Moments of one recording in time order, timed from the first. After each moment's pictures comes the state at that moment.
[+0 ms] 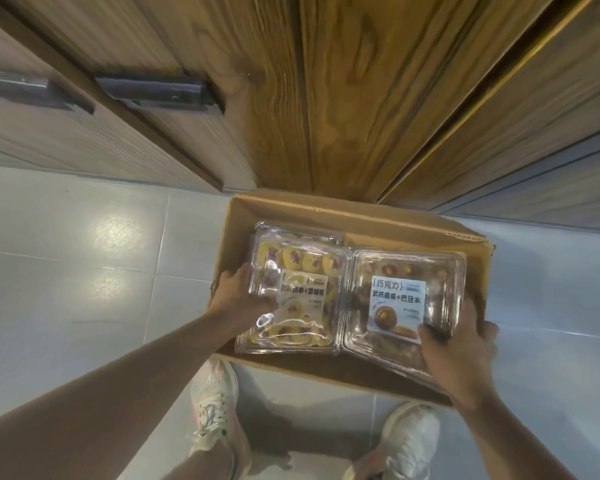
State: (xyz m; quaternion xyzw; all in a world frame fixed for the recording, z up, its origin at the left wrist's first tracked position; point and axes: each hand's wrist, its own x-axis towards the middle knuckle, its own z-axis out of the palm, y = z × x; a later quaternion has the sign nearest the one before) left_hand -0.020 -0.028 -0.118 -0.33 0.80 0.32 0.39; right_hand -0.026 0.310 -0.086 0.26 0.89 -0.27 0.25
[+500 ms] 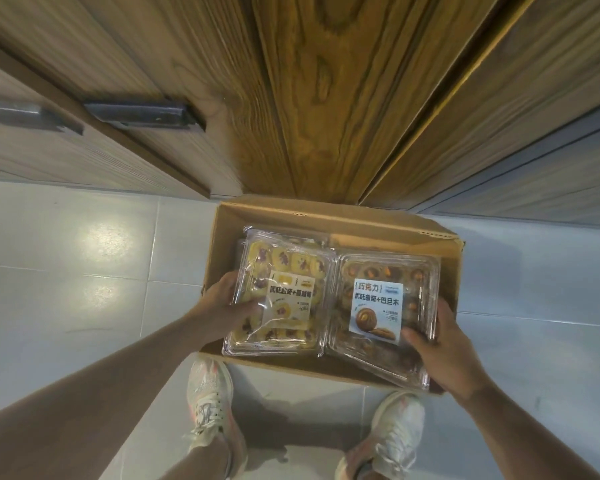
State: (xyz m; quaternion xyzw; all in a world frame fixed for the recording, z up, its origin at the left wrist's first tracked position) left_hand -0.022 -0.029 -0.074 -0.32 0.72 0.46 0.41; right_hand -0.030 0.330 -0.064 0.21 0.85 -0.34 0.35
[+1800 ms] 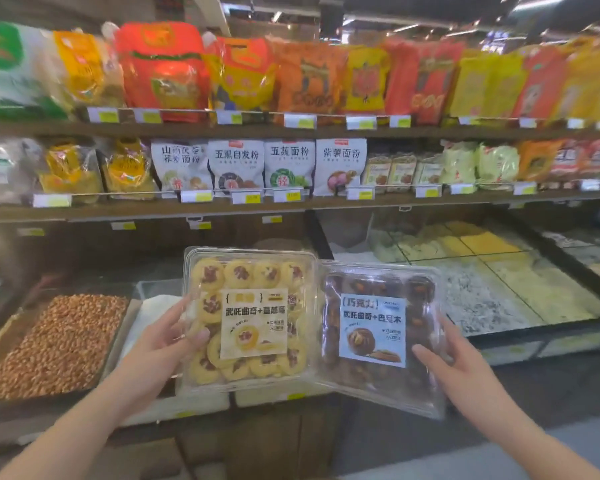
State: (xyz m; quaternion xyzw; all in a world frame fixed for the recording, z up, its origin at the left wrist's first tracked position) left_hand -0.078 -0.049 0.743 0.01 0.68 0.73 0.07; right_hand -0.037 0.360 0.737 0.06 0.82 -0.57 -0.08
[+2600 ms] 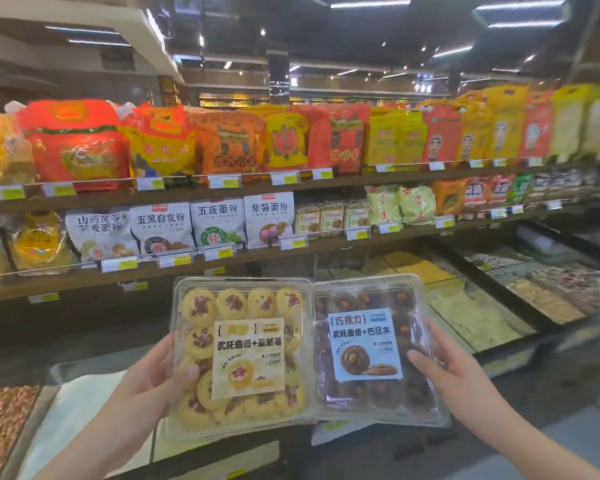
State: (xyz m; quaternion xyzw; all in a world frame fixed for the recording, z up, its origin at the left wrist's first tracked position) left_hand -0.113 0.097 0.832 0.05 0.65 0.75 0.10; right_hand -0.065 0.515 0.806 0.09 0.82 -0.56 -0.10
